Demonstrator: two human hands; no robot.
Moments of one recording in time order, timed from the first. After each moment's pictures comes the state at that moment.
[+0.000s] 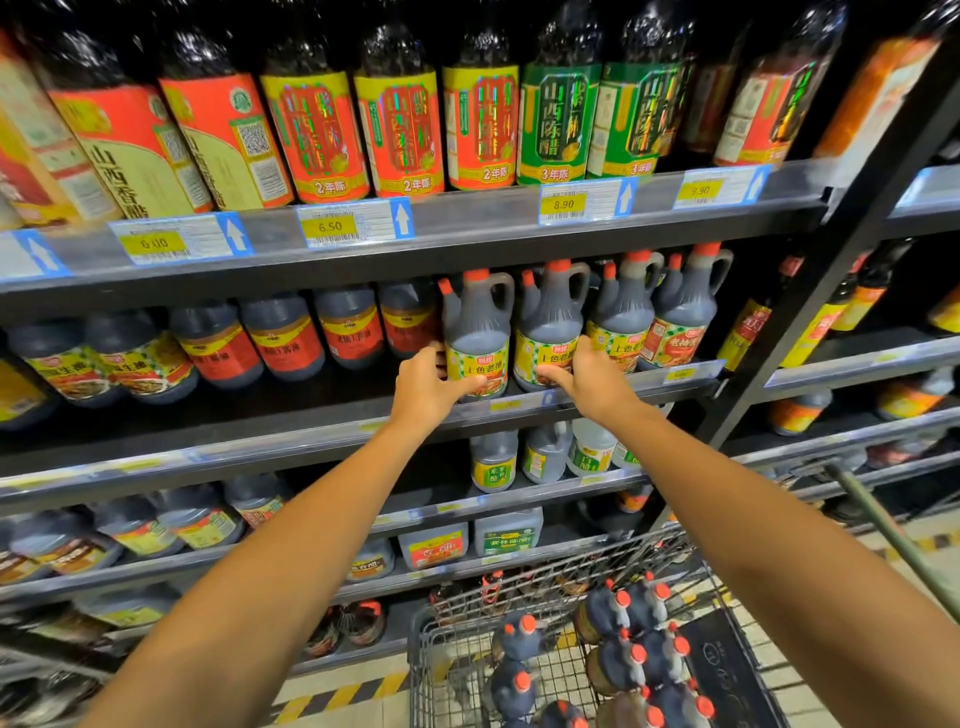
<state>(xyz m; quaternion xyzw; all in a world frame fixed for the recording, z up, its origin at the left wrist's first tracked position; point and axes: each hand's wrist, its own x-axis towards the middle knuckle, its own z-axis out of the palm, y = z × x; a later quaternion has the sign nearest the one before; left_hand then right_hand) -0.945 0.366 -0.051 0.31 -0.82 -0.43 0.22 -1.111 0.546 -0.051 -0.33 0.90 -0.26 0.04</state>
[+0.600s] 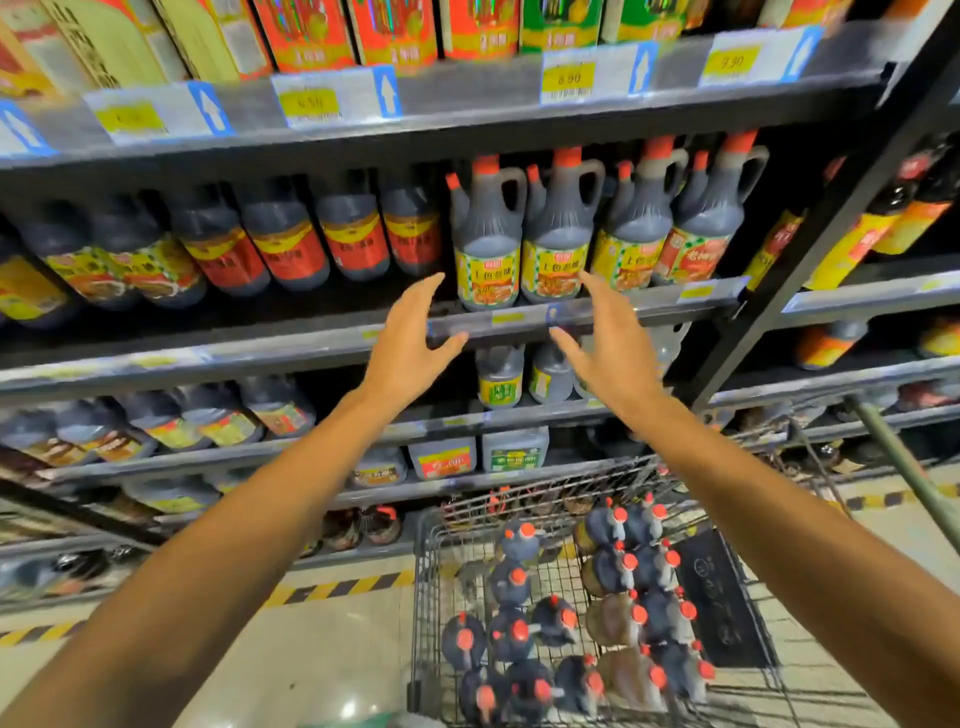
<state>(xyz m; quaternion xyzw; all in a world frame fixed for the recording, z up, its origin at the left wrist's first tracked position) -0.877 0.406 -0.062 0.23 -0.90 -0.29 0.22 -1.052 0.608 -0.075 -0.41 0.85 -0.33 -0.04</state>
